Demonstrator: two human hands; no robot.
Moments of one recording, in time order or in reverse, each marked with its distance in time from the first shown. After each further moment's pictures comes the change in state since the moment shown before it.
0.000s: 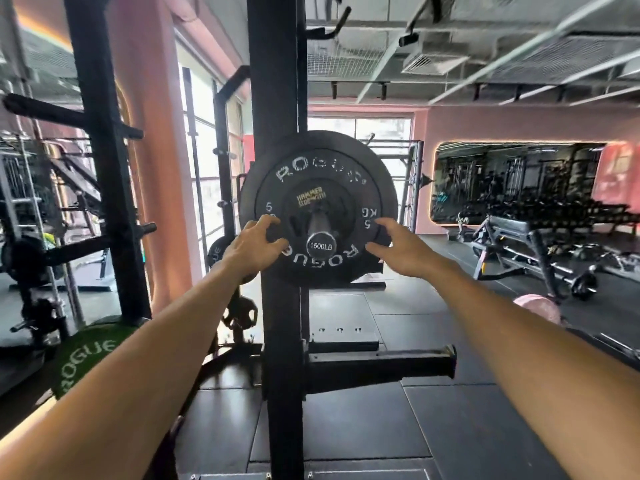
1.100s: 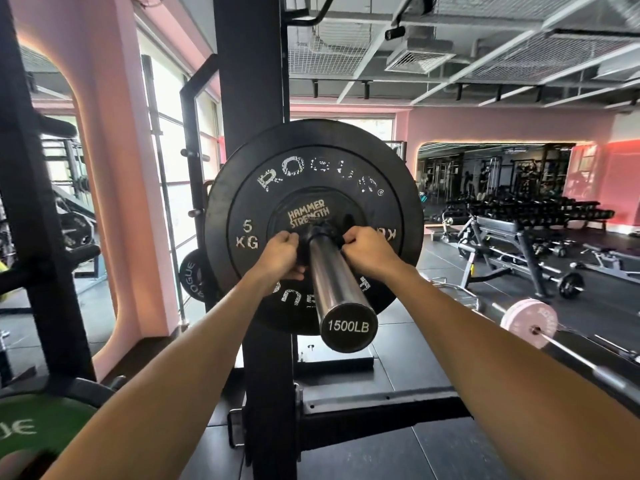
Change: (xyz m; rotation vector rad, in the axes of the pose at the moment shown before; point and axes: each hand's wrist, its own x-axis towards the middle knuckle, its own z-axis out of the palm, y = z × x) left_hand 0.181 -0.015 0.105 -0.721 -0.169 -0.209; right_hand 0.196 0.001 0.085 -0.037 0.128 0.066
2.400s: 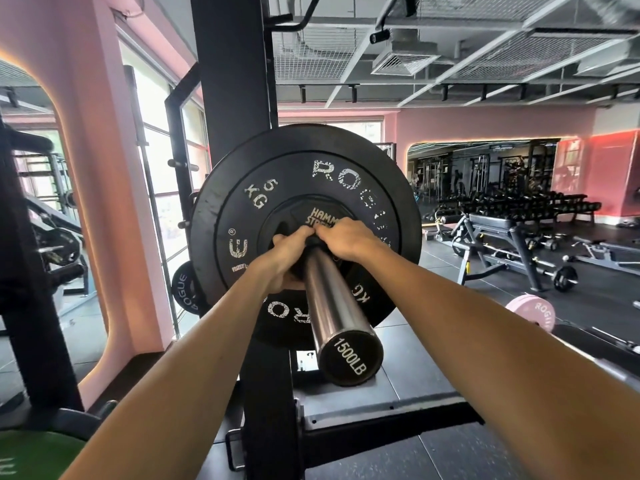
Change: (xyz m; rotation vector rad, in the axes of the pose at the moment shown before) left_hand 0.013 0.030 0.017 -0.096 -0.084 -0.196; right_hand 0.037 -0.029 -0.004 -0.135 -0.054 0.135
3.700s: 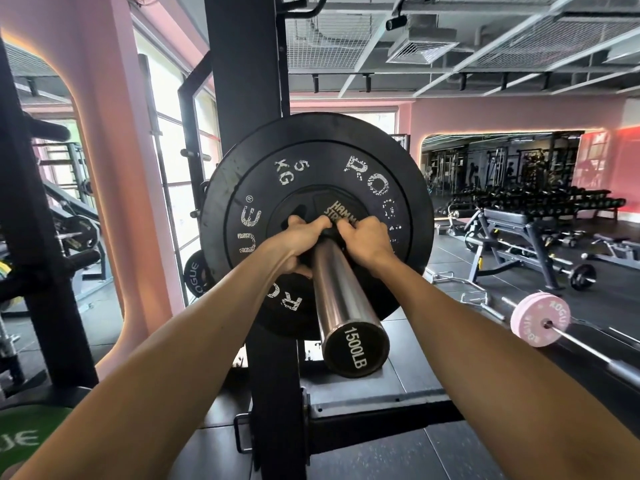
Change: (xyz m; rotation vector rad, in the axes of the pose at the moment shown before) left_hand 0.010 0.007 0.006 0.123 0.038 0.008; right_hand -0.003 0.023 0.022 0.412 0.209 0.026
